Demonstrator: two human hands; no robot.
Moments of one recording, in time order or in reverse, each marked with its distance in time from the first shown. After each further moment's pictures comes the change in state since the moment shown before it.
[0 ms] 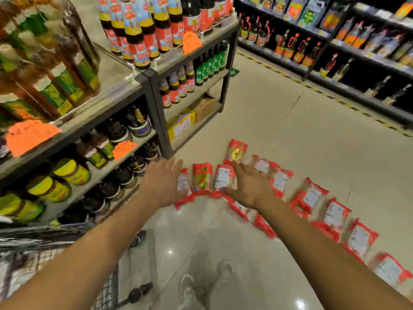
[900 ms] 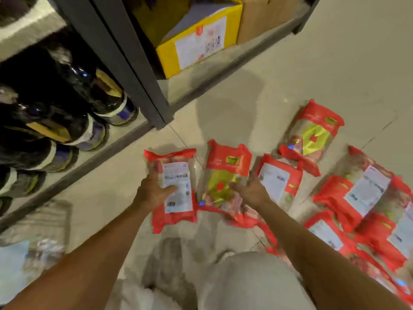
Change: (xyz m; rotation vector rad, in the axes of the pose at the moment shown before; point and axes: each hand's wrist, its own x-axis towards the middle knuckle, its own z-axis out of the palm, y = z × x) left_hand 0.442 -0.088 0.637 -1.005 -0.285 -0.908; right_hand 0.559 0.151 0.548 0.801 -0.416 0.391
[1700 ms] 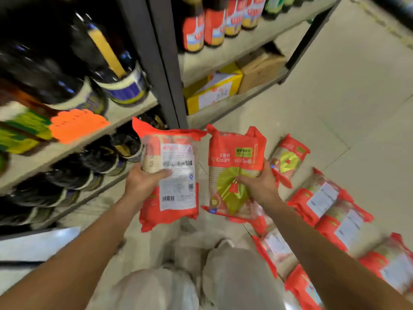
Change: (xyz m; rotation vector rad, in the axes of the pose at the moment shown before) left_hand -0.217 0.072 -0.211 -0.586 0.186 0.053; right_hand -0.229 -0.151 -0.080 0.284 0.200 -0.254
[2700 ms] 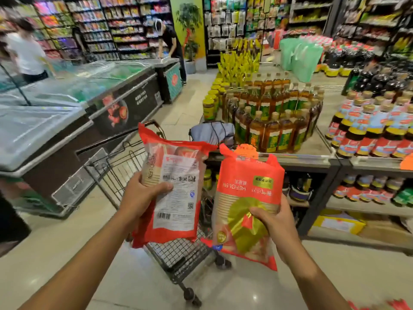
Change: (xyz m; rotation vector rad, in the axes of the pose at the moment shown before) left_hand -0.692 0.003 -0.513 -0.399 0.675 0.302; right_hand -0.650 -0.290 0.039 0.171 -0.739 -0.569
